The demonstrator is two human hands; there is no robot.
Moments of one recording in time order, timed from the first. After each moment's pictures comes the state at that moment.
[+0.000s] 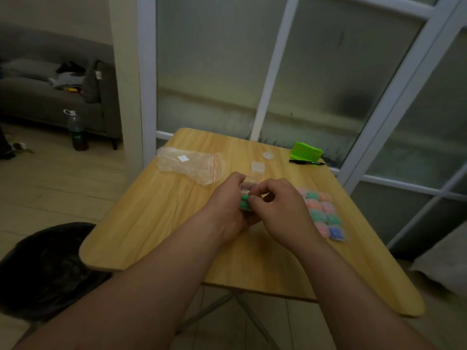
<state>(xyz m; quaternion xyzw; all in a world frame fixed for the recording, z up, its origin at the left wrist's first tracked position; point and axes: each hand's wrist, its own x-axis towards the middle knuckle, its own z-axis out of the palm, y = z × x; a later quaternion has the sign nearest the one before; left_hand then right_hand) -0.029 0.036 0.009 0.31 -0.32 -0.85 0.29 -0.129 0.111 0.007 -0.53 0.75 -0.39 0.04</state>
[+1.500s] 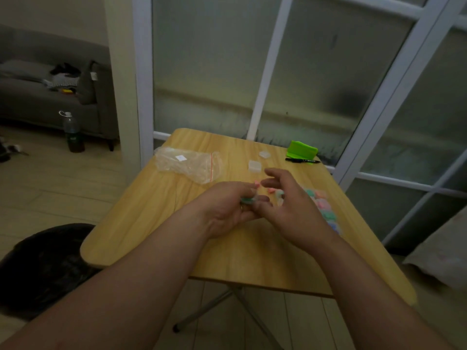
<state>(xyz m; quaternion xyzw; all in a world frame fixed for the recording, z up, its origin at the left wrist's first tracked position) -0.009 0.035 0.012 0.25 -0.43 -0.84 0.23 -0.152 0.135 0.009 -0.57 0.72 -0.39 0.08</state>
